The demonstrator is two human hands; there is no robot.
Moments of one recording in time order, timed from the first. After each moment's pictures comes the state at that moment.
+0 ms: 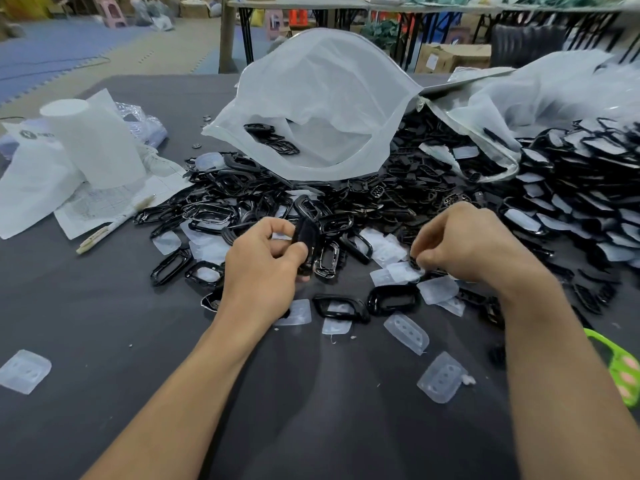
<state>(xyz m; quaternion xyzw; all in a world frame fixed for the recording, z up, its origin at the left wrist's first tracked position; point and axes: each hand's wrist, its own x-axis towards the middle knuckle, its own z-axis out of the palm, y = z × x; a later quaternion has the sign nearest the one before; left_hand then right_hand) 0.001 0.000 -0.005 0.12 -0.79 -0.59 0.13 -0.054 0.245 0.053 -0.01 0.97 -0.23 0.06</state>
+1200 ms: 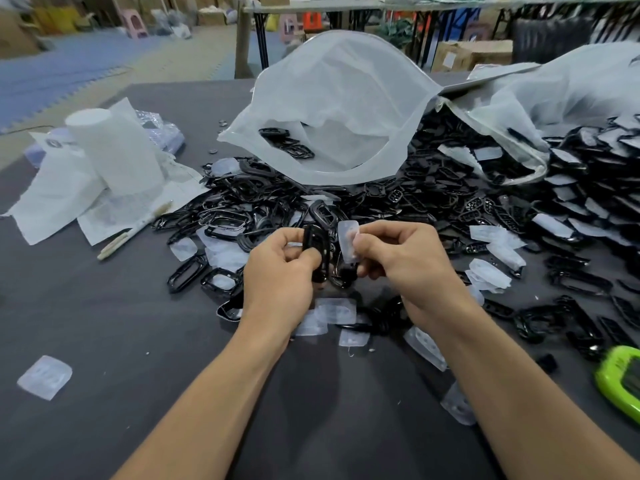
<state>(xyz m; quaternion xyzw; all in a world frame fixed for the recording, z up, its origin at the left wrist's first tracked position) -0.003 0.010 -0.008 0.13 -0.71 -0.67 0.14 -0.036 0.166 0.015 -0.04 0.71 -0.70 0.06</state>
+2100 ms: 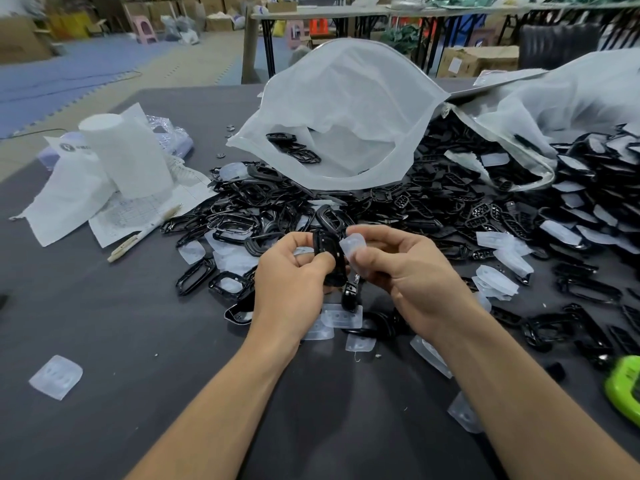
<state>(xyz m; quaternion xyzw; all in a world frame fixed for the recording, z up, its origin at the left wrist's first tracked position) -0.001 0.014 -0.008 0.11 -0.69 -0.71 0.14 -0.032 0.164 0.018 -0.04 0.60 -0.78 0.15</state>
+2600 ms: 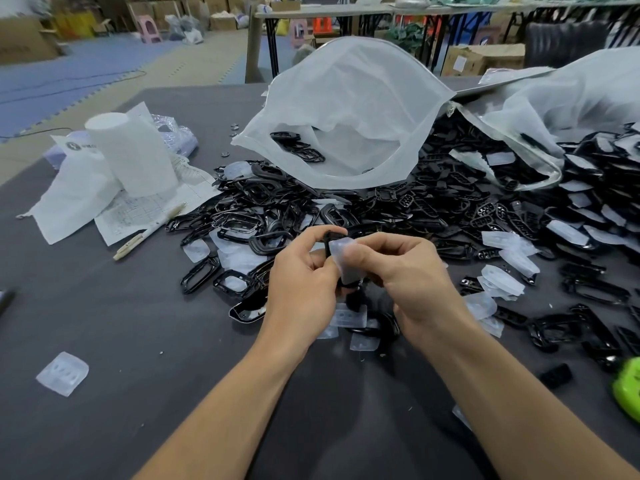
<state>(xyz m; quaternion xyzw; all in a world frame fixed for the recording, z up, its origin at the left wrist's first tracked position) 0.000 0.017 -0.010 0.04 -0.71 -0.69 0.13 -0.022 0.150 0.015 -0.05 0.63 -0.77 0.10</state>
